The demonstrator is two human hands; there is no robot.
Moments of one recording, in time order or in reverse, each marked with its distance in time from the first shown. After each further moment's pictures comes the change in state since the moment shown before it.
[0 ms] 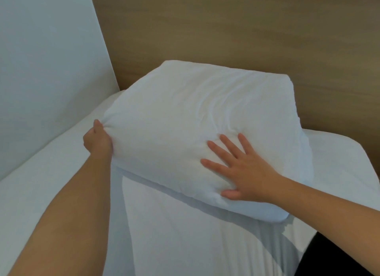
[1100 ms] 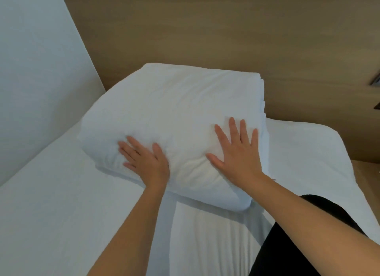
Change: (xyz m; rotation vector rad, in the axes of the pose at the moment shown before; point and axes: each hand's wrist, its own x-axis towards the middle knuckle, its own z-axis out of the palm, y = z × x) left_hand -0.225 -0.017 0.067 0.352 -0.131 0.425; right_hand -0.042 0.027 0.001 0.393 0.048 0.693
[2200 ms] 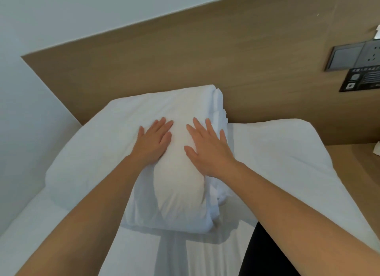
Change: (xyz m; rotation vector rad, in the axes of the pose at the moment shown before) left_hand 0.041 0.157 0.047 0.576 -0.643 0.755; right_hand 0.024 0.078 -0.049 0.393 -0.081 -0.033
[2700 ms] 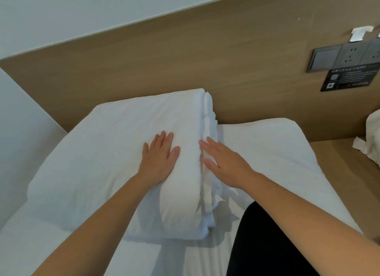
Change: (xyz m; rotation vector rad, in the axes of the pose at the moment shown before) left_hand -0.027 0.054 0.011 -0.041 -0.083 -0.031; right_hand -0.018 0.073 0.019 0.122 -0.102 0.024
